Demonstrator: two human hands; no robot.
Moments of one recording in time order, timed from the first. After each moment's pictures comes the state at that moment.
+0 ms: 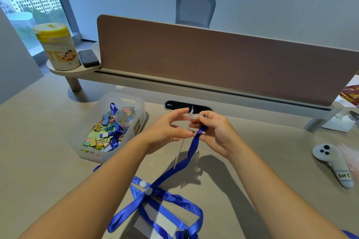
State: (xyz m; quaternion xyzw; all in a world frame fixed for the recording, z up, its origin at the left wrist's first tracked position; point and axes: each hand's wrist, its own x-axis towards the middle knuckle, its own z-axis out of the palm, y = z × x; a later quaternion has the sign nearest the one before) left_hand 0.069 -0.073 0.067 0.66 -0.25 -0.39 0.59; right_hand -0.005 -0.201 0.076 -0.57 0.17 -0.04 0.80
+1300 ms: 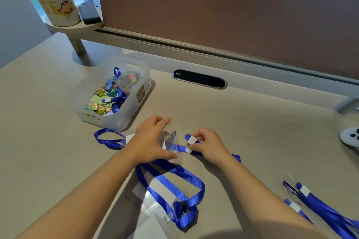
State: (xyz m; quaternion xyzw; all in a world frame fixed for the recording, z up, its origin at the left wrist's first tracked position) left_hand 0.044 -0.032 -0.035 0.91 -0.31 -0.20 0.21; right_hand -0.024 -0.195 -0.050 -0.82 0.22 0.11 0.52
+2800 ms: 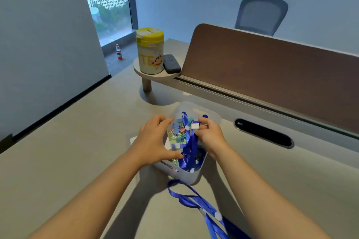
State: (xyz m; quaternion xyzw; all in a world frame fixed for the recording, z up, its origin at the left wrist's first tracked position) left_hand 0.176 0.118 0.036 0.93 -0.24 -0.07 0.27; right_hand 0.175 -0.043 0.019 -0.73 0.24 0.03 0.64
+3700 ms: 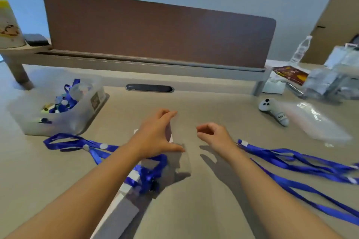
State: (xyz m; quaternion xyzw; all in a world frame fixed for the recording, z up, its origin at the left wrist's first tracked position) left_hand -0.053 -0.078 -0.027 0.82 -0.50 -0.07 0.27; right_hand -0.155 -0.224 -0.042 -0.79 0.31 -0.14 0.51
